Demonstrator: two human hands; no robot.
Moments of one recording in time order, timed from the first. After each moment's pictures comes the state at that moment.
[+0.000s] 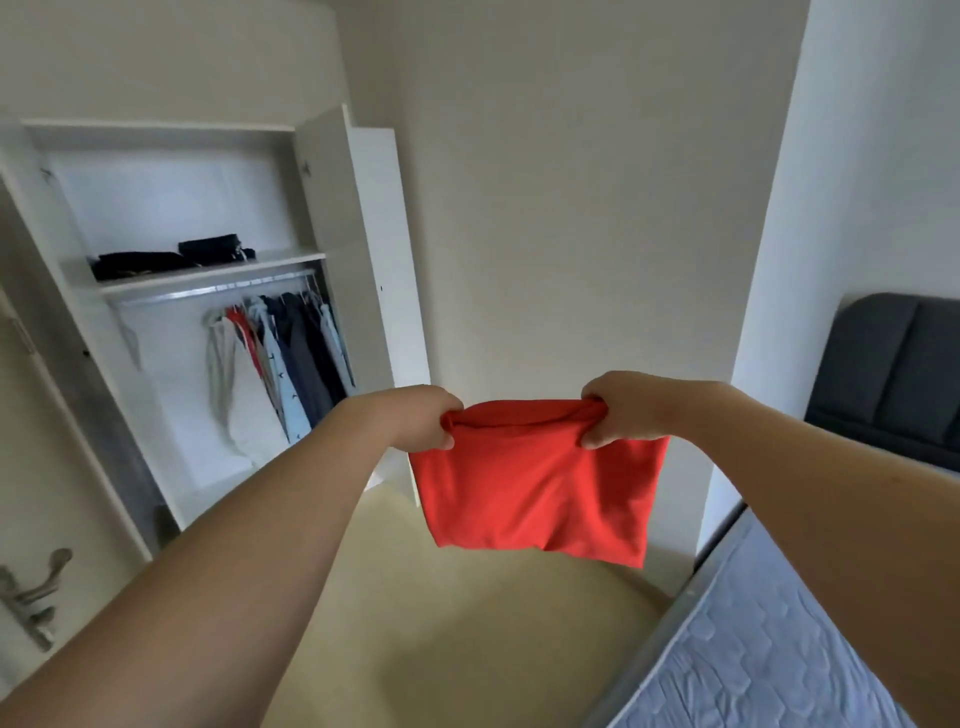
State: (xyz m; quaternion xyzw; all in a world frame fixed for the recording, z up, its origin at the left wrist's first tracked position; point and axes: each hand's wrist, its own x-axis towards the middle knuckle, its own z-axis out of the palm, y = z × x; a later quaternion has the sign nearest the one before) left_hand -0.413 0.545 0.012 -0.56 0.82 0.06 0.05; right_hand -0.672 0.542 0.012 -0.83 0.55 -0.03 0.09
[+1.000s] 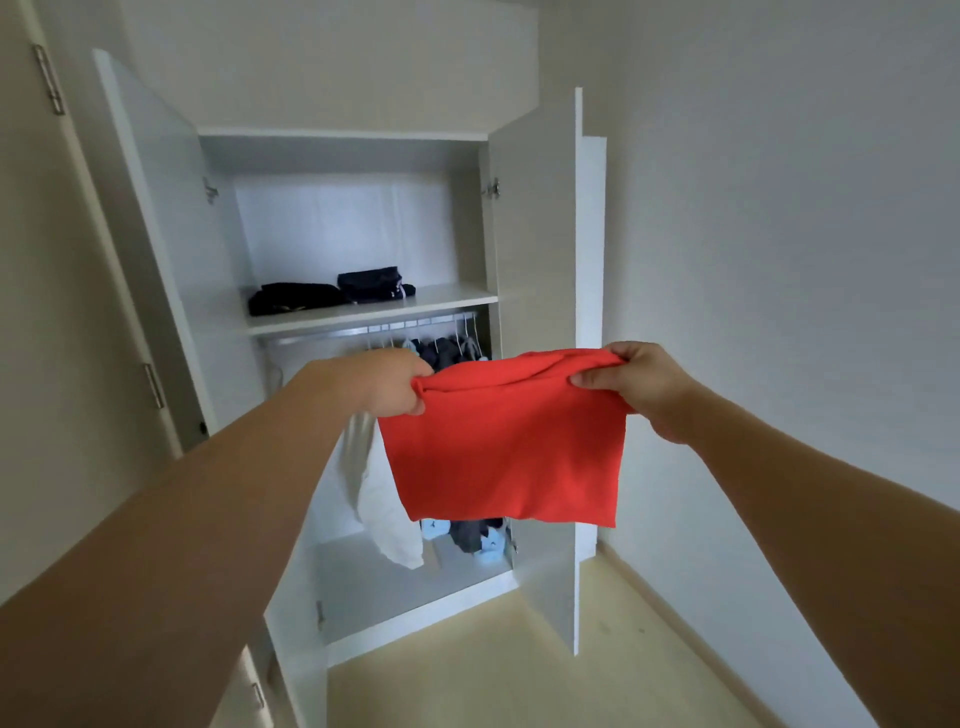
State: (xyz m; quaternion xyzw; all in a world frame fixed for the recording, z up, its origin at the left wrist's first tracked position) left_hand 0.068 0.118 0.068 -0.72 0.70 0.00 -0.02; right_hand -0.205 0.036 0.034 -0.69 0.39 -0.41 0.46
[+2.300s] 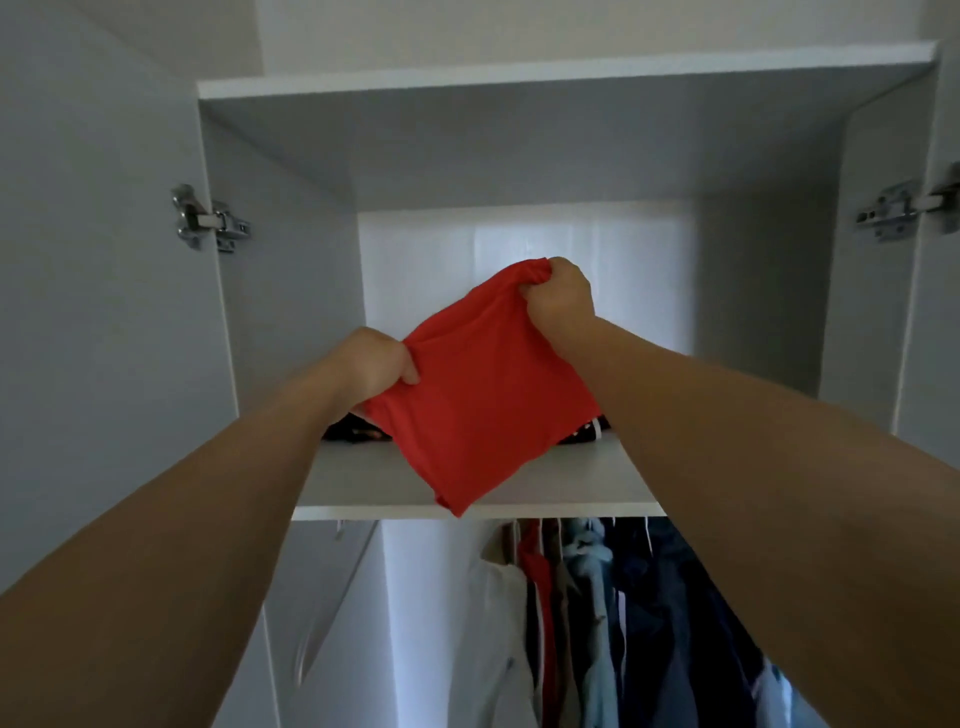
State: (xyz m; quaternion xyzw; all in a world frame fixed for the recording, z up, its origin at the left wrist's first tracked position) left_hand 0.584 -0.398 0.171 -0.82 0.32 0.04 -0.47; right_hand 0.508 -0.597 0.194 -0.76 0.21 -0.52 0.32
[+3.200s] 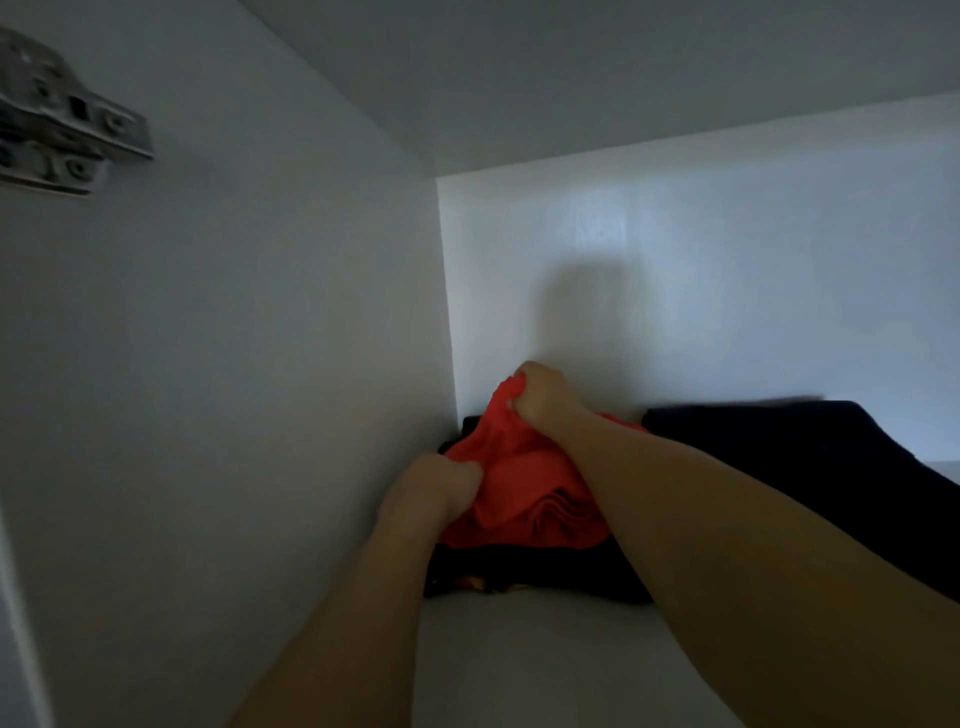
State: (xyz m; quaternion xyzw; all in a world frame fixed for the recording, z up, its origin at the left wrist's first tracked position) left_hand 0.923 -0.564 0.070 -0.90 0.19 0.03 -0.40; right_hand 0.937 -0.746 0.106 -0.91 0.19 -0.30 0.20
